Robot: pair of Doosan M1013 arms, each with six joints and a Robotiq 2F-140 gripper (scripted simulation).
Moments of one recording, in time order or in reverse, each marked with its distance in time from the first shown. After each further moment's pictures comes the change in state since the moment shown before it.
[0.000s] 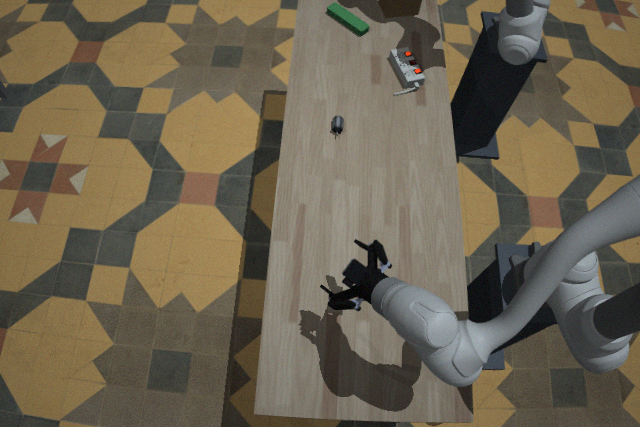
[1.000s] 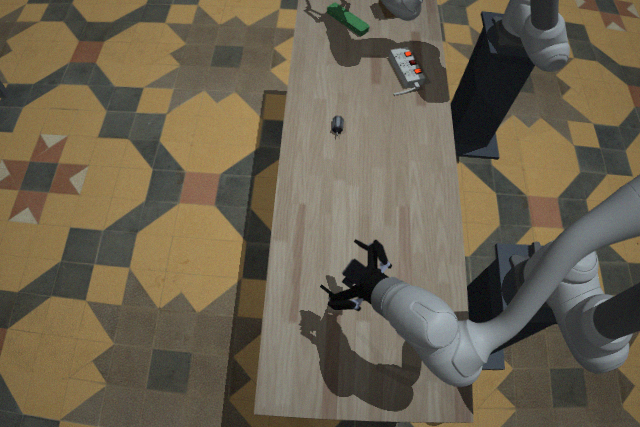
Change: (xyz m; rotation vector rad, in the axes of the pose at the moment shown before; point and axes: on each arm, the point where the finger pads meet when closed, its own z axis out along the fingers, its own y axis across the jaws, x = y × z) left arm 0.000 0.000 0.000 0.000 0.000 0.000; right arm -0.023 -0.177 -0.398 0.734 0.539 0.372
